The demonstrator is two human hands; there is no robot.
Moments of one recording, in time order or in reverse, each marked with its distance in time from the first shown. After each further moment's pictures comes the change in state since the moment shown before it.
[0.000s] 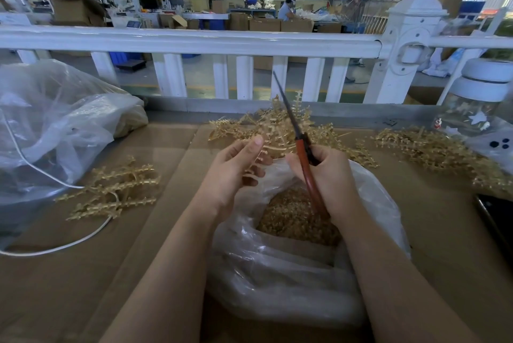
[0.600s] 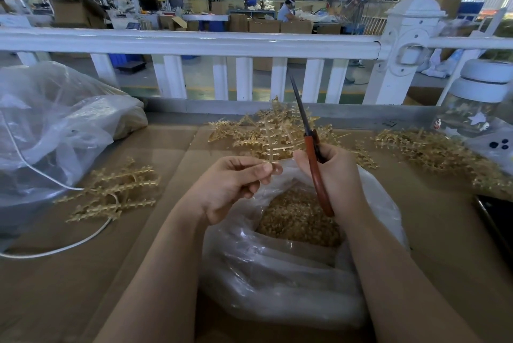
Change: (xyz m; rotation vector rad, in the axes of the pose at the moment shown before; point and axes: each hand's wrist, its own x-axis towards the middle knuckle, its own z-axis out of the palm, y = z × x) left_hand -0.002 0.000 -0.016 0.031 -0.273 -0.115; right_hand 0.000 -0.004 -0.005 0.057 0.059 0.023
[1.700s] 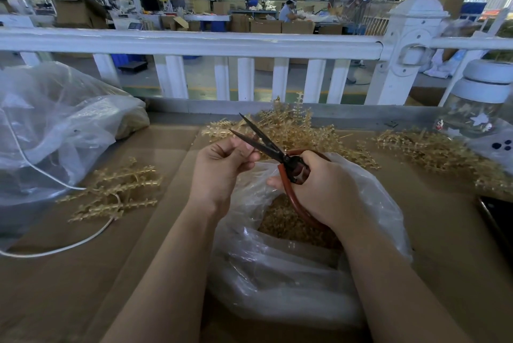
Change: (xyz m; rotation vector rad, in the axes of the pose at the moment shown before) left_hand 0.011 -0.003 0.005 -0.105 0.407 0.318; right_hand -0.012 0.005 0.000 -0.625 -0.146 -0.263
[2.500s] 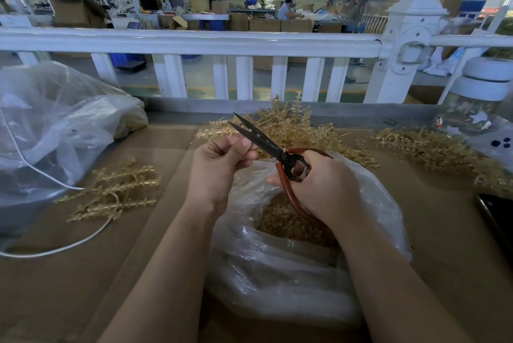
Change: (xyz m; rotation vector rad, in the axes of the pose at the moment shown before) left_hand -0.002 0.005 0.000 0.007 0.017 0.004; right_hand 0.003 -0.003 0.002 -0.093 0.070 -0.016
